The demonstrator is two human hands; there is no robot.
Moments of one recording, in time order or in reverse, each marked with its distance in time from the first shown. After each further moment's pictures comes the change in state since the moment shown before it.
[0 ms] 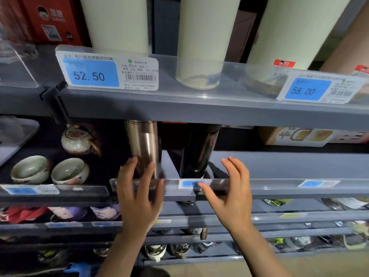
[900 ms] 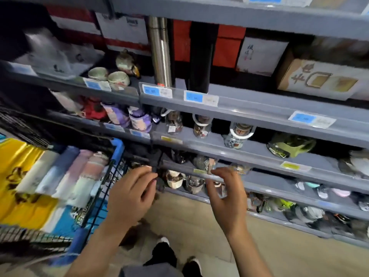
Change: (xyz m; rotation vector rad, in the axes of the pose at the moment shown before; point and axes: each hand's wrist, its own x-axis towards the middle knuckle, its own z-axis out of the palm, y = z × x) left_hand -0.153 0.173 -0.178 0.330 -0.360 -0.030; right_hand -0.191 0.006 -0.144 0.341 -0.294 0.151
